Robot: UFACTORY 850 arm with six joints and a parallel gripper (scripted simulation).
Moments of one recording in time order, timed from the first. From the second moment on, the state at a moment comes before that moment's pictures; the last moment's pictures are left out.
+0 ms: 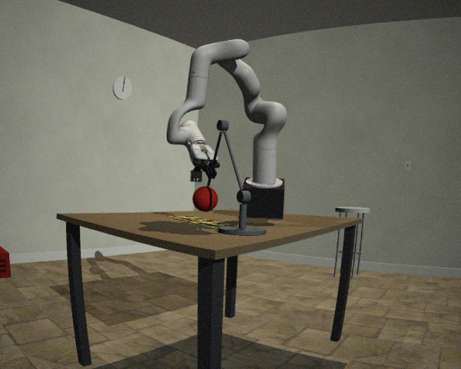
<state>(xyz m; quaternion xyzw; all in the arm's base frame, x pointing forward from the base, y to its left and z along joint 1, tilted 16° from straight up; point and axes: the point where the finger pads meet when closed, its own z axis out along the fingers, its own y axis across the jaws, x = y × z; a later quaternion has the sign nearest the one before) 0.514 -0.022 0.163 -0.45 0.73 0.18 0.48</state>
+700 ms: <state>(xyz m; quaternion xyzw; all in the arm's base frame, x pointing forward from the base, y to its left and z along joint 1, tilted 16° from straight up) 0.509 -0.029 0.165 -0.45 0.73 0.18 0.48</state>
